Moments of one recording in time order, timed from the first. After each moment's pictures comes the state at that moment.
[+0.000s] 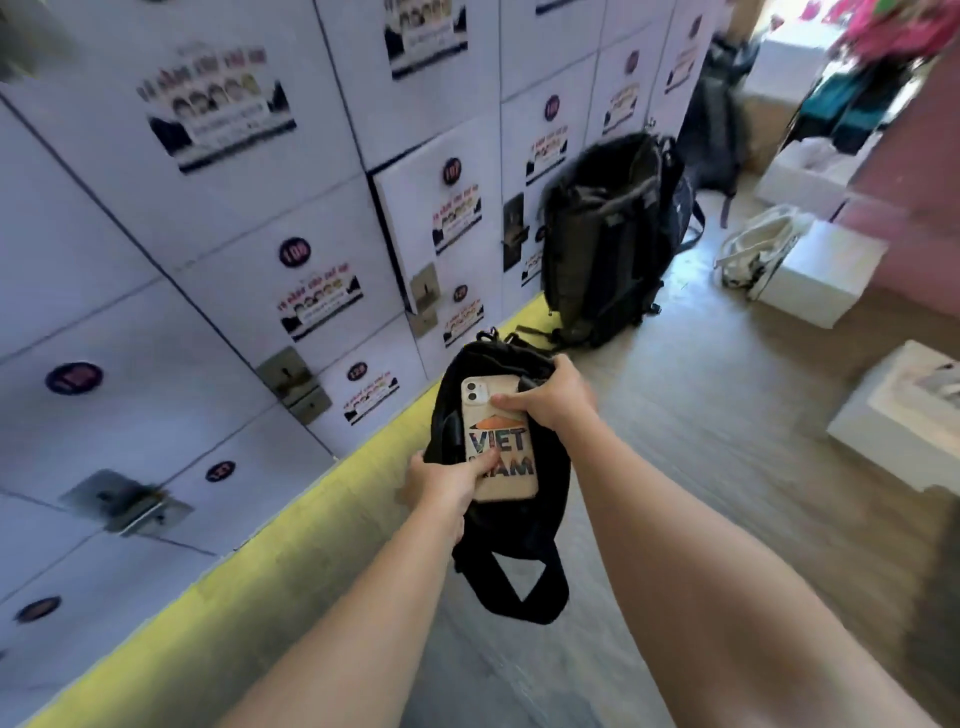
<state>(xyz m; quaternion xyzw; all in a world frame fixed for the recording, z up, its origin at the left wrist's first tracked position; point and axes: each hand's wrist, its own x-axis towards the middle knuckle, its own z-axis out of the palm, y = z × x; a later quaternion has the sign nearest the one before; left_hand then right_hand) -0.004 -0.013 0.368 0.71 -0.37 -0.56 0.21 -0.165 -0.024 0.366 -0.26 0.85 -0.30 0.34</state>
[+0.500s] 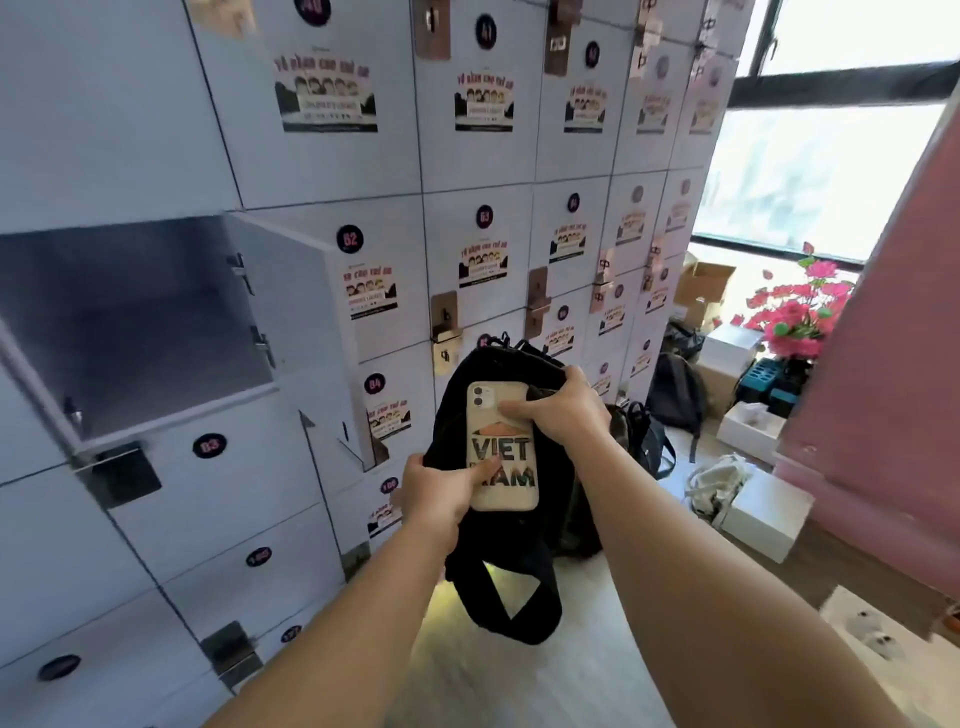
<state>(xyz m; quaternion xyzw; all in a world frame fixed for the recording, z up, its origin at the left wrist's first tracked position) 0.041 0.020 0.810 0.59 -0.44 -0.56 0.38 -0.120 0.030 0.862 -0.37 0.81 -0.42 0.20</state>
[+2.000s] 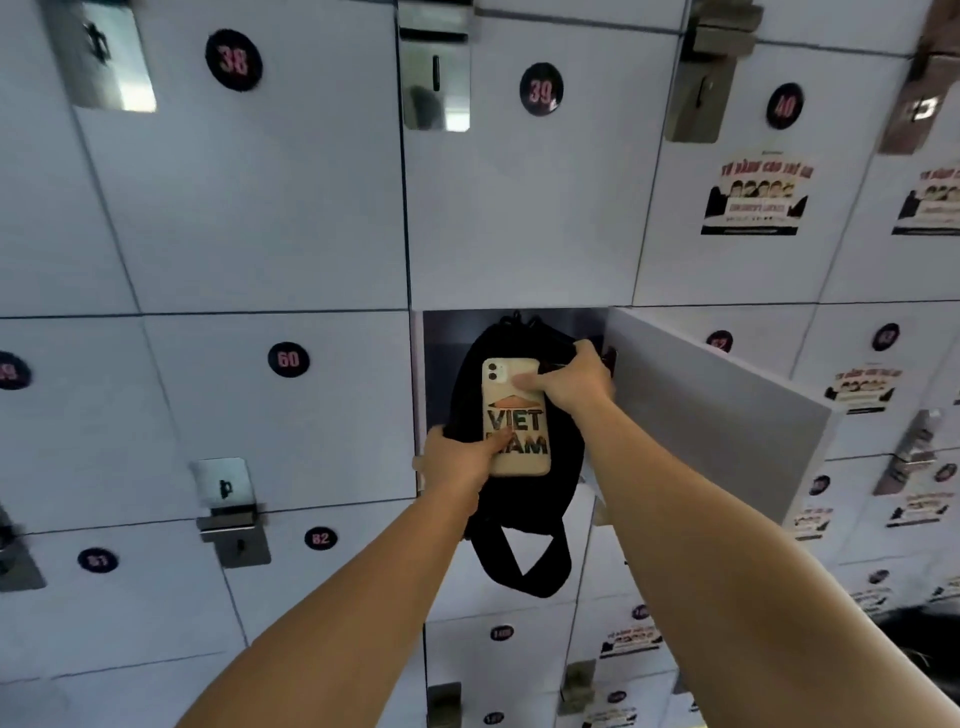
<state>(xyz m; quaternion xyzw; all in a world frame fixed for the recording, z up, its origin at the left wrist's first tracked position) 0.362 -0.184 0.890 0.63 -0.35 -0.40 0.57 0.228 -0.245 0.962 -0.57 0.65 -0.43 0.25</state>
